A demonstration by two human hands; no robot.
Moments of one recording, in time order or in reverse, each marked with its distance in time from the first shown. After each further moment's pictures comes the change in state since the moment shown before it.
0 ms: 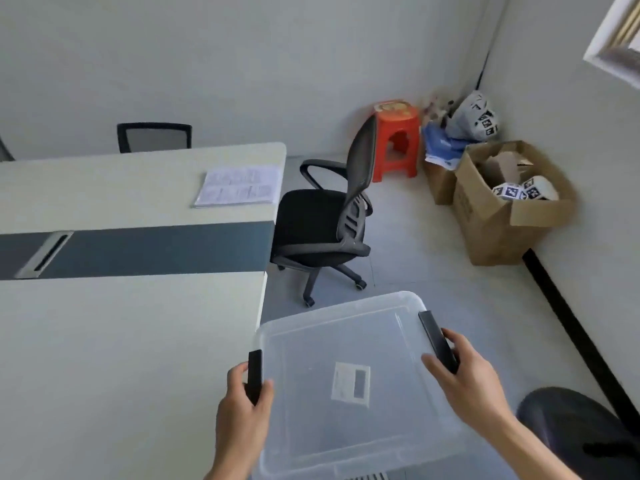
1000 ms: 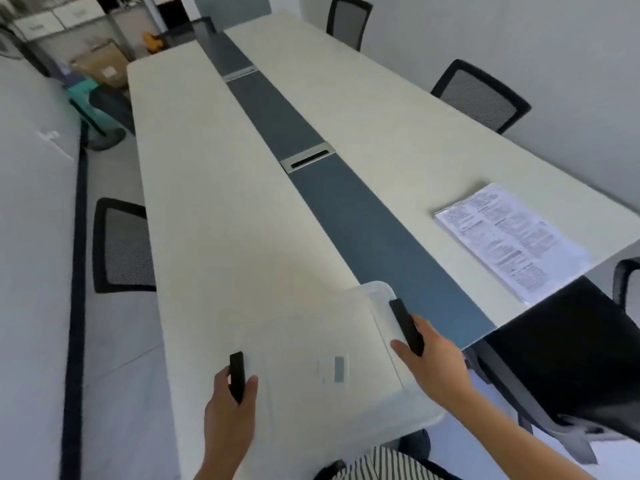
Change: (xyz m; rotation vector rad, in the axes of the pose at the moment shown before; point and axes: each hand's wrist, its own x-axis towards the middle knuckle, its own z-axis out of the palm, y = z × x) left_hand 0.150 -0.006 -0.047 -0.205 0.820 -0.813; right_hand 0.259 -0.318 0.272 -0.426 -0.848 -0.867
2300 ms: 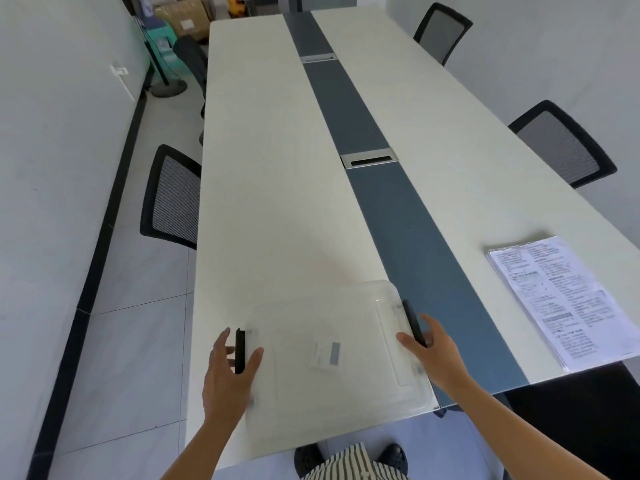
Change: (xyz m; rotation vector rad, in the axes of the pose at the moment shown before) left_hand 0.049 -0.057 -0.017 -0.164 0.124 -0.053; right_hand 0.064 -0.023 0.038 0.205 -0.205 0.070
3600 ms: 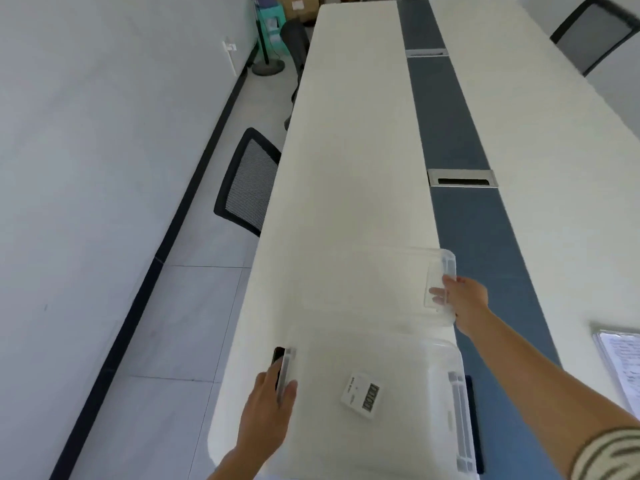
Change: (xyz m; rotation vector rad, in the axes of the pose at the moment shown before) left_hand -0.008 0.009 0.011 0.211 -0.141 -0.090; right_hand 0.176 -0.137 0.037 0.368 -0.006 0.189
